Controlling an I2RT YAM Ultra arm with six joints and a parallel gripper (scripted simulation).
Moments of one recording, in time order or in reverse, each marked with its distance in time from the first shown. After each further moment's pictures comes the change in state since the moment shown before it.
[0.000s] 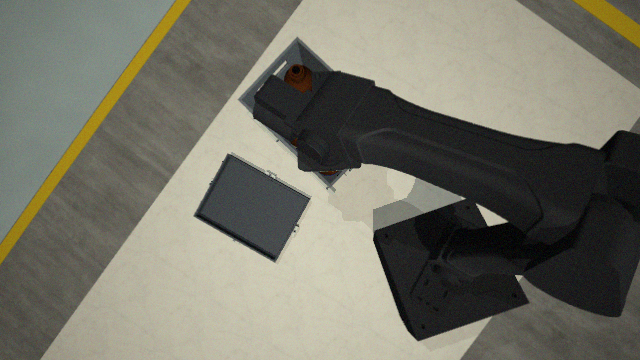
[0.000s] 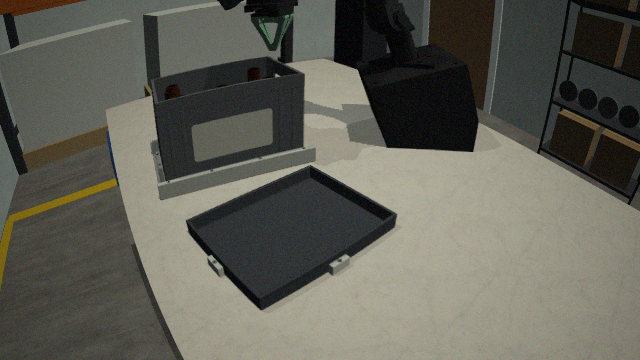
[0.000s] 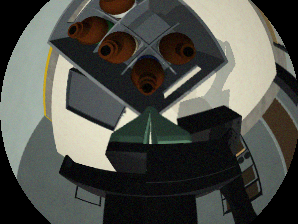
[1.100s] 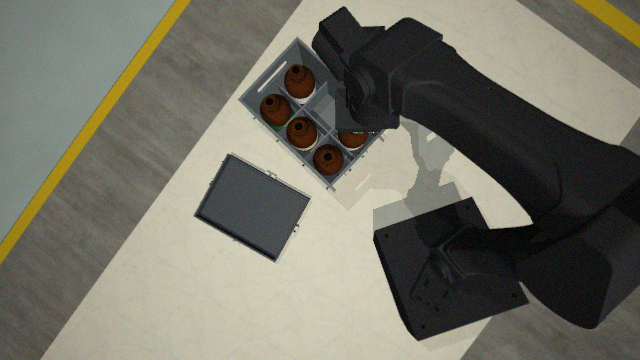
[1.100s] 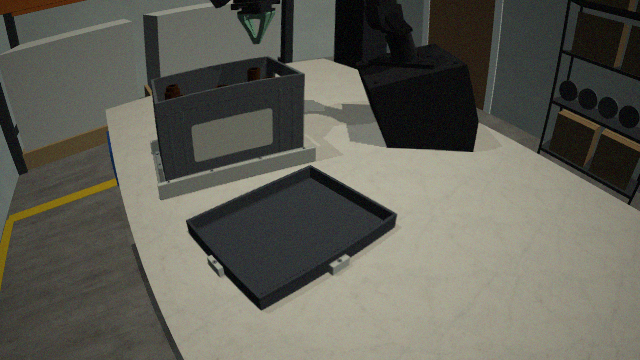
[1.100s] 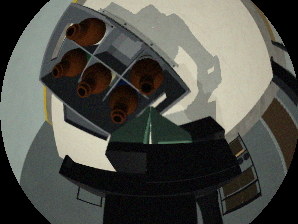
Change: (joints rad) arm -0.352 -0.032 0.027 0.002 -0.092 -0.318
